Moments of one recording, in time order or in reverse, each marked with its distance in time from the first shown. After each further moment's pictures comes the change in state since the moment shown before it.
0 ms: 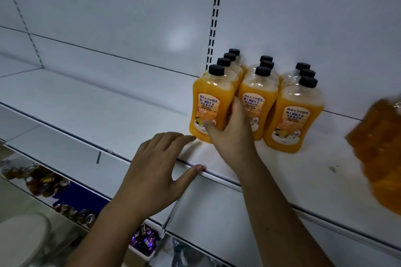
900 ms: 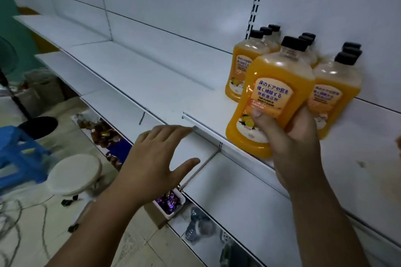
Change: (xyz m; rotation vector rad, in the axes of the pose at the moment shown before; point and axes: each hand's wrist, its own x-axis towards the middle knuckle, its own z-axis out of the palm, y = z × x) left_hand -0.083 0.042 -0.008 0.231 -0.044 -0.264; right_hand -0.075 -0.015 -0.092 0.528 -0.144 0.019
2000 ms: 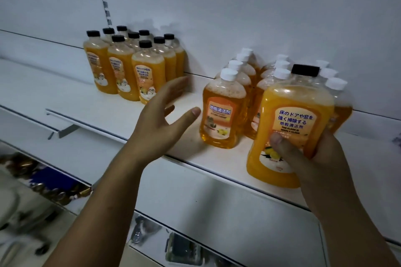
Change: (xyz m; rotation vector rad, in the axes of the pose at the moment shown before) left_hand 0.042 0.338 0.024 -0.854 0.080 0.176; right_hand -0.126 -0.083 -0.354 -0.293 0.251 0.082
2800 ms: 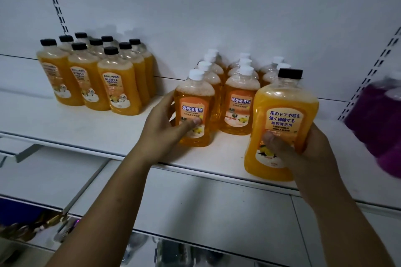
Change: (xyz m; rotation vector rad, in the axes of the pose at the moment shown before) left_hand 0.017 -0.011 0.043 -0.270 -0.165 -0.027; right_hand -0.021 -0.008 -0.021 -0.090 0.129 0.028
